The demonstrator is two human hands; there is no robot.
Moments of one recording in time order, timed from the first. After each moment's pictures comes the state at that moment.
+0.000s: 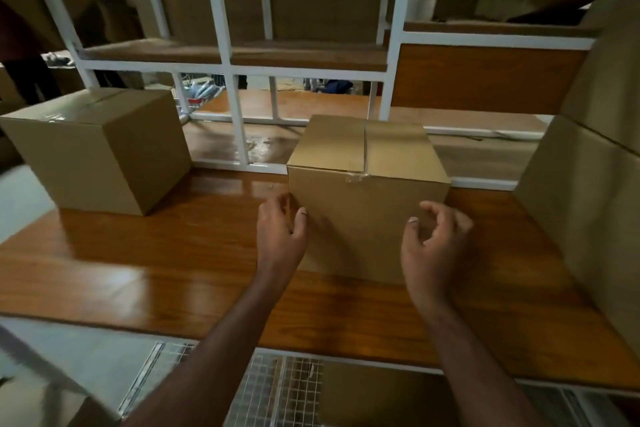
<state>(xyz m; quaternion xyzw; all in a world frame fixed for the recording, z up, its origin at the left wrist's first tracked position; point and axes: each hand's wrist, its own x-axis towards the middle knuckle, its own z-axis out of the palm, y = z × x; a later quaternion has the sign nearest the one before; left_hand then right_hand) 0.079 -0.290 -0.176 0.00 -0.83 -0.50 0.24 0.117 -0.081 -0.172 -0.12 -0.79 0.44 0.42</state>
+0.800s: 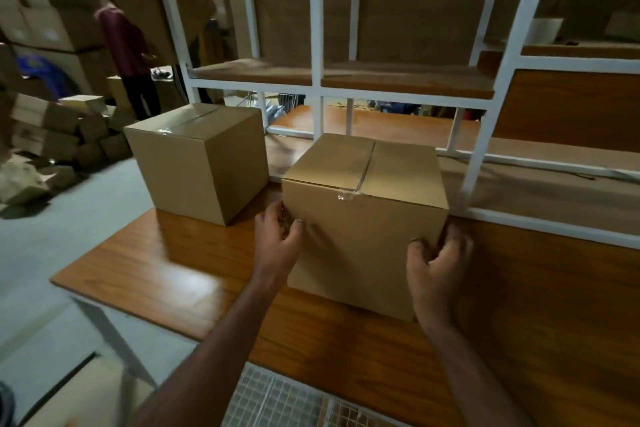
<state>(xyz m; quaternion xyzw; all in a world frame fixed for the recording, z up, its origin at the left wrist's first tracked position) 0.048 -0.437 -0.165 0.09 -0.79 -0.56 0.23 0.050 -0.209 -0.176 -0.07 -0.77 0.53 0.34</state>
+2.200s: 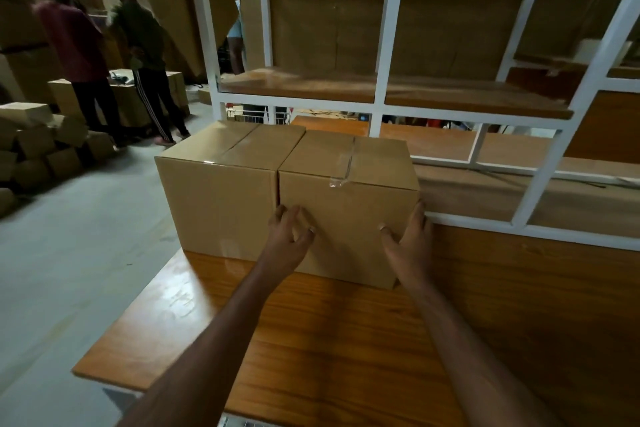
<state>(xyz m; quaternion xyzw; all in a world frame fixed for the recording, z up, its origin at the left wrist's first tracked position) -0.060 -0.664 -0.171 -0.03 -0.84 -0.53 0.08 -0.066 -0.438 -0.170 -0.09 -0.87 0.42 0.23</state>
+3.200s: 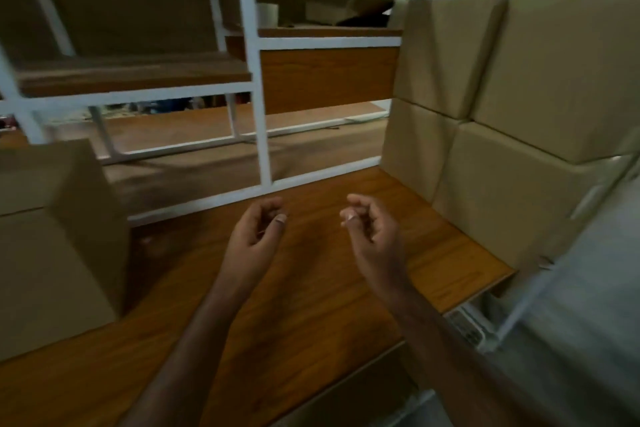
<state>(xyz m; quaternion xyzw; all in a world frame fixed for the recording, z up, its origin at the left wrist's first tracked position) 0.038 -0.254 -0.132 -0.27 -0.73 -0.62 -0.06 0.135 -0.086 -0.149 -0.11 -0.76 0.49 0.40</state>
